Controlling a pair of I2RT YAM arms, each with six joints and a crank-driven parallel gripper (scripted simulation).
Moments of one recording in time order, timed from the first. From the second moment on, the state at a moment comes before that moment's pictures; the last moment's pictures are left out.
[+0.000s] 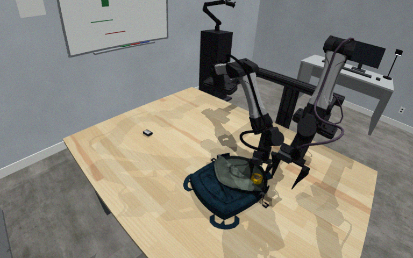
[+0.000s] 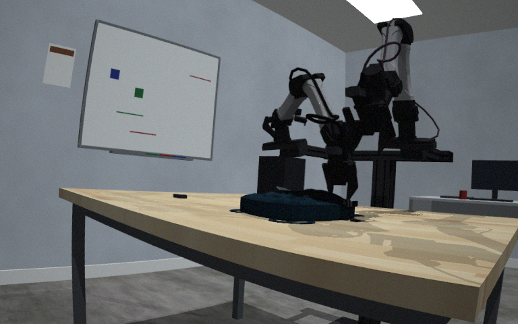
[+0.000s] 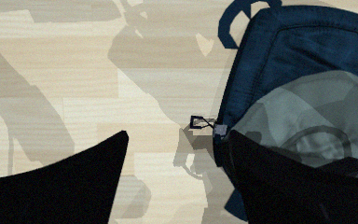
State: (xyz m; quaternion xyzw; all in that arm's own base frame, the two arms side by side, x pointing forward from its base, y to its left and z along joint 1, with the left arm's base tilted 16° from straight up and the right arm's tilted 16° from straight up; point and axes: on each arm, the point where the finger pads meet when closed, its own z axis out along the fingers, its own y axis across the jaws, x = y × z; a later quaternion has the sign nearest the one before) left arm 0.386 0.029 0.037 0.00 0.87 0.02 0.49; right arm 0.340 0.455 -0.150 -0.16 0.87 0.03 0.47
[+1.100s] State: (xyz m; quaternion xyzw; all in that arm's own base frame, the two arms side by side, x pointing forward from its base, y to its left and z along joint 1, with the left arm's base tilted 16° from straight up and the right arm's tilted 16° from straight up) left arm 0.387 0.029 0.037 0.00 0.87 0.02 0.49; right arm 0.341 0.457 -0.150 -0.16 0.87 0.02 0.46
